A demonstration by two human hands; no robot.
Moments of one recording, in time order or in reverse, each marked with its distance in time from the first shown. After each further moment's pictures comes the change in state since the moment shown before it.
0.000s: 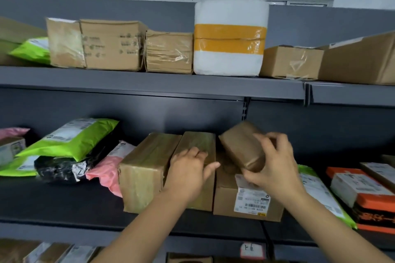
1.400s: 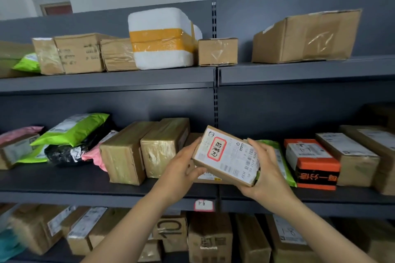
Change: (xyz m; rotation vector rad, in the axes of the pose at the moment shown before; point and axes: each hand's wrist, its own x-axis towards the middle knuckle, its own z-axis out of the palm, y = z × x) left_hand -0.063 0.114 -0.026 -0.646 -0.133 -0.067; right_hand -0.097 0.077 -0.073 0.546 -0.258 0.106
